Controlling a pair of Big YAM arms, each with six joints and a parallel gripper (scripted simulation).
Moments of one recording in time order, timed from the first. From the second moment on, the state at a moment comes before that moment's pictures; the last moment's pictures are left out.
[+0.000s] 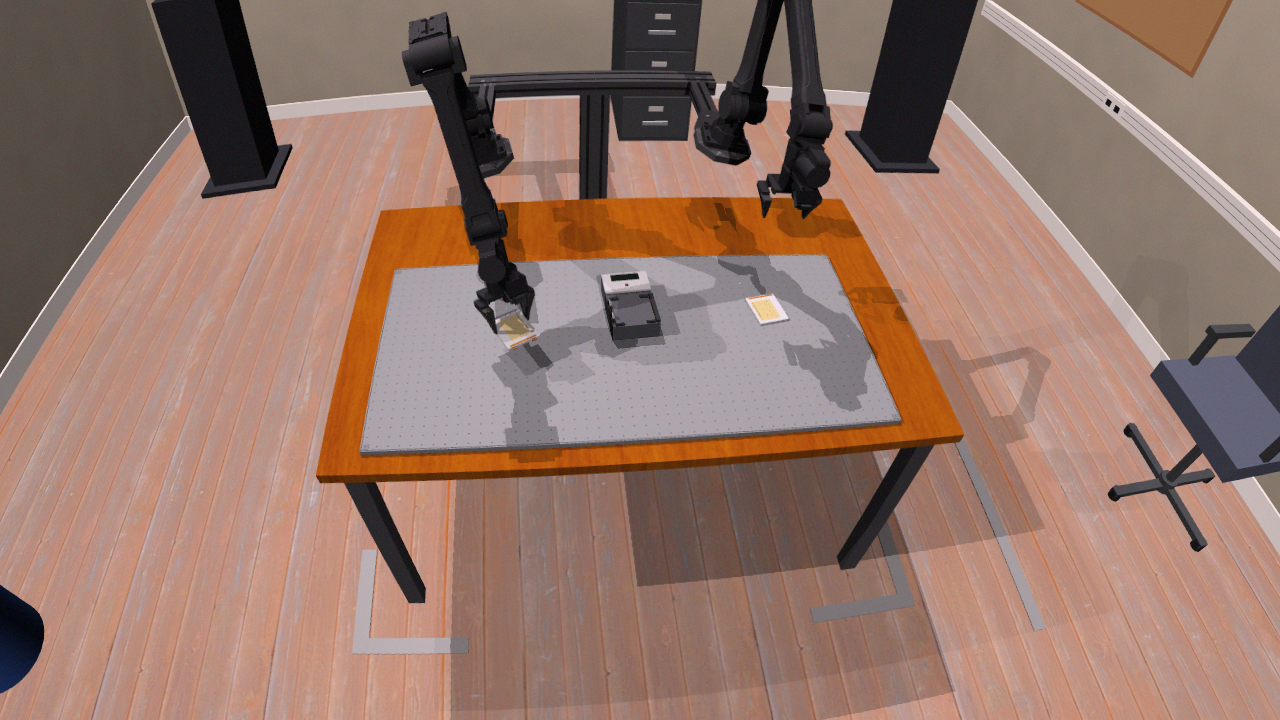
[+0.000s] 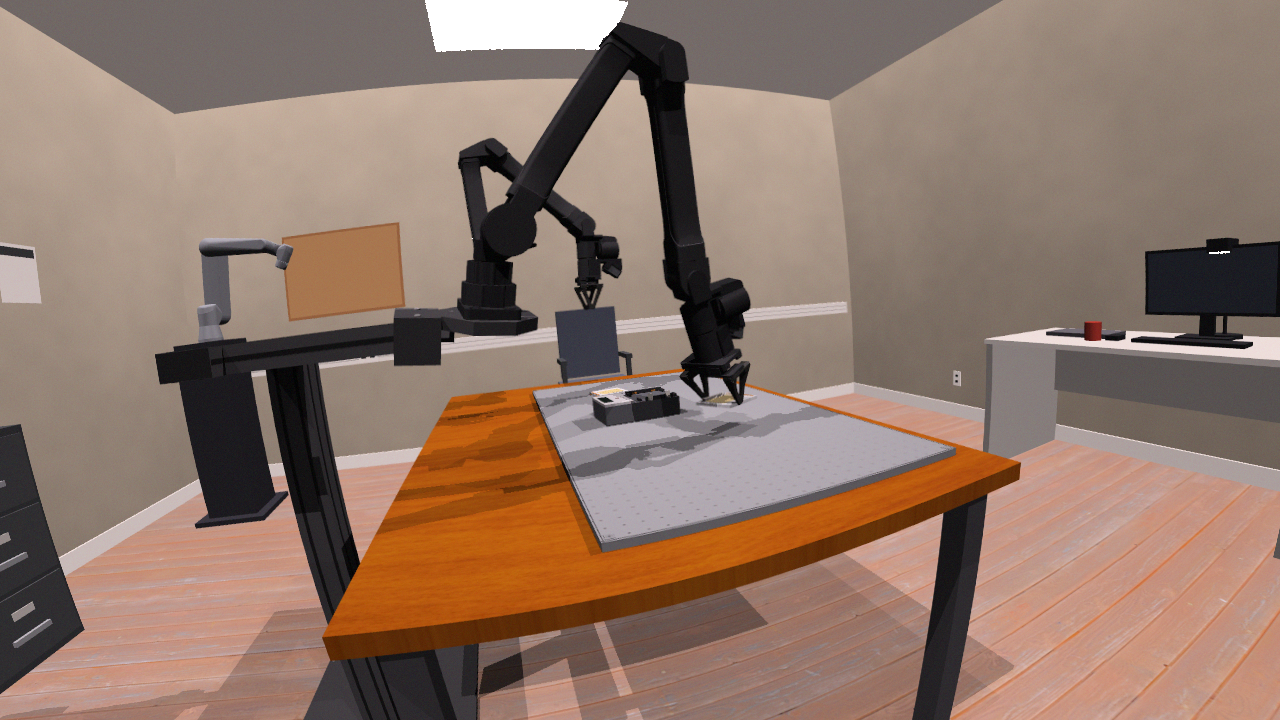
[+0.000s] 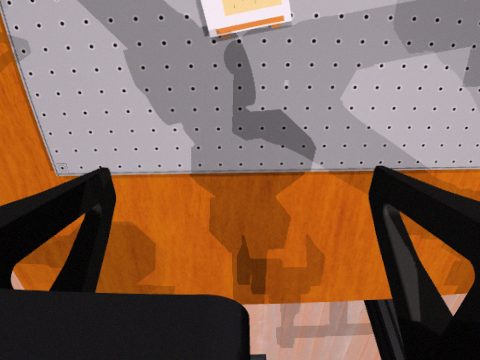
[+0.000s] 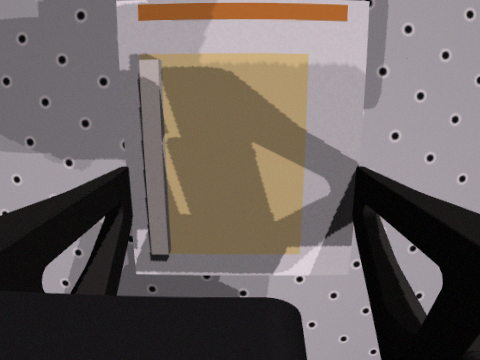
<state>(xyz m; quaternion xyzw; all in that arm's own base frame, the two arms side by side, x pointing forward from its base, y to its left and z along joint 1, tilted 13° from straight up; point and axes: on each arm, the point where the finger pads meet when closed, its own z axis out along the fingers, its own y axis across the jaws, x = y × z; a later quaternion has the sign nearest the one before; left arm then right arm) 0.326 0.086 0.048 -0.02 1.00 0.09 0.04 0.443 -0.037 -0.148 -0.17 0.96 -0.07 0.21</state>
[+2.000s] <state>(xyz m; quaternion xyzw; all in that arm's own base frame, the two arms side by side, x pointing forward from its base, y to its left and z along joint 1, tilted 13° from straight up) 0.326 0.086 0.048 -0.02 1.00 0.09 0.04 0.328 -0.084 0.034 0.07 0.99 -0.05 0.04</state>
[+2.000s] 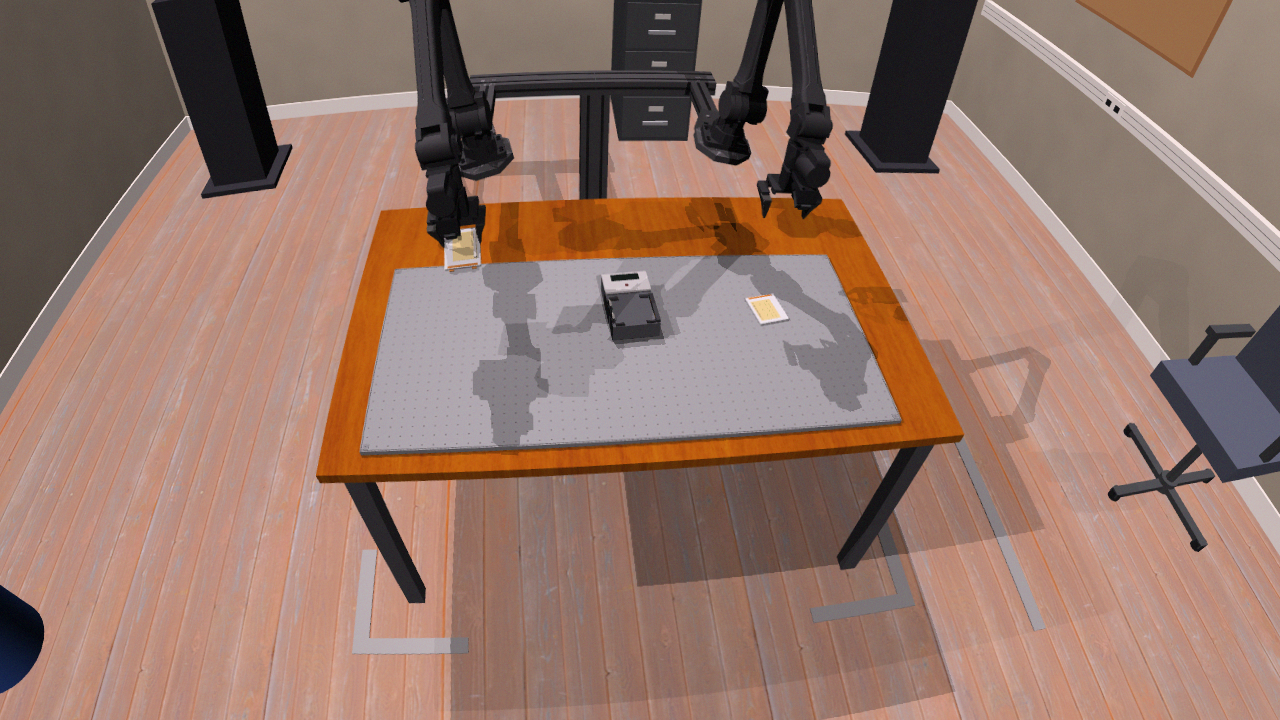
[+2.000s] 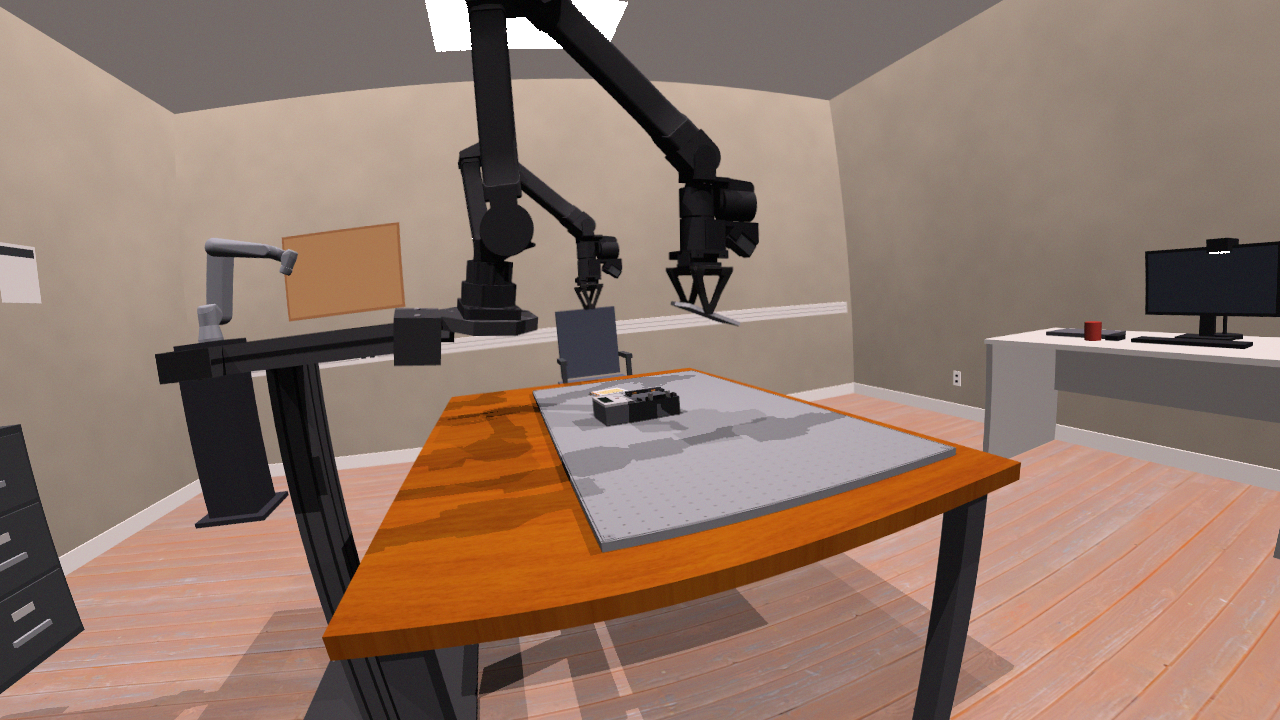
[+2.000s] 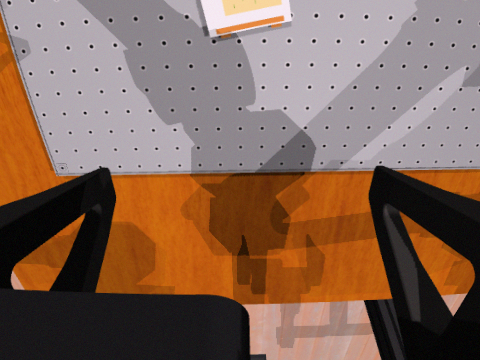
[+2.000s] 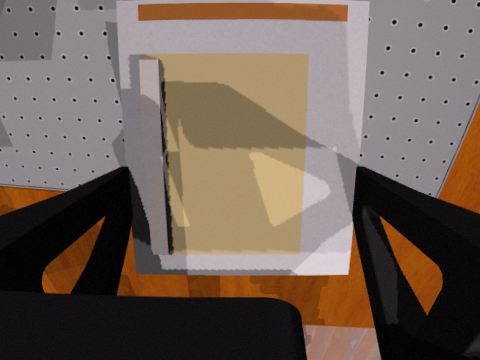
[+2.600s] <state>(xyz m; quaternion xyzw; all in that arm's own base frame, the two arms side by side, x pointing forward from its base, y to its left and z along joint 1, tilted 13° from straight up) 0.326 0.086 0.048 -0.02 1.00 0.09 0.04 0.338 -0.040 0.014 -0.09 0.99 -0.03 0.03</state>
